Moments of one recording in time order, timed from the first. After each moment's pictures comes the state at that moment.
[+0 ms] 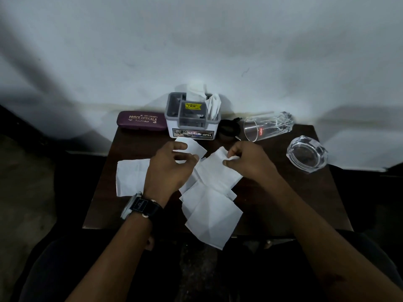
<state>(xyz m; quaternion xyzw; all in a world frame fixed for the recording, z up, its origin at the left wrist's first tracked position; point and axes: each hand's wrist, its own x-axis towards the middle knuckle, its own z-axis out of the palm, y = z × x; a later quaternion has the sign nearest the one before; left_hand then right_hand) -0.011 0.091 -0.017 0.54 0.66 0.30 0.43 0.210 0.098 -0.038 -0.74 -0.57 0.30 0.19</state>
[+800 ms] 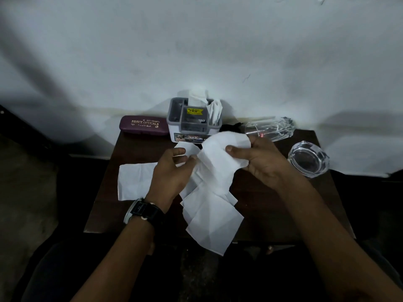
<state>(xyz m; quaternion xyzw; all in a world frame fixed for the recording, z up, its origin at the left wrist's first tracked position) -0.005 0.091 -0.020 0.46 0.65 0.33 0.50 0.206 0.092 0.006 -0.58 -0.29 0.61 0.45</state>
